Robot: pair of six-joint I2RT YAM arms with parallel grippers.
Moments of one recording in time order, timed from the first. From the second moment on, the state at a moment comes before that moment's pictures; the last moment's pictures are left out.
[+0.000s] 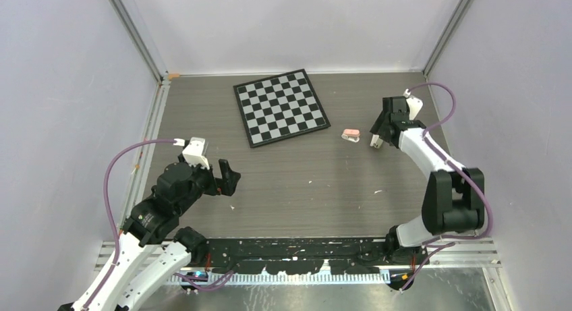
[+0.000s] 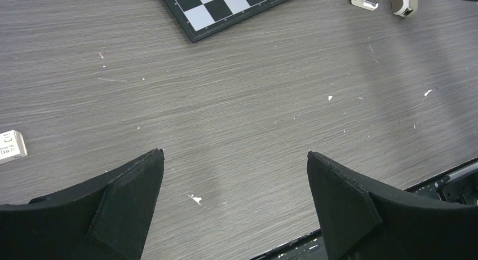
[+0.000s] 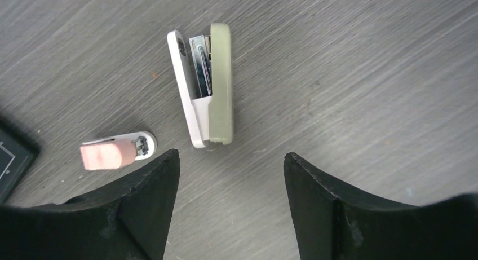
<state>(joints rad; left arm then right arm) -0.58 0.48 0.76 -0.70 -0.13 -0.34 0.10 1.44 1.01 -0.43 0.43 0.55</state>
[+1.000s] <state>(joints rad) -0.58 0.43 0.76 -0.70 -0.13 -0.34 0.05 1.84 1.17 -0.38 0.31 0.46</state>
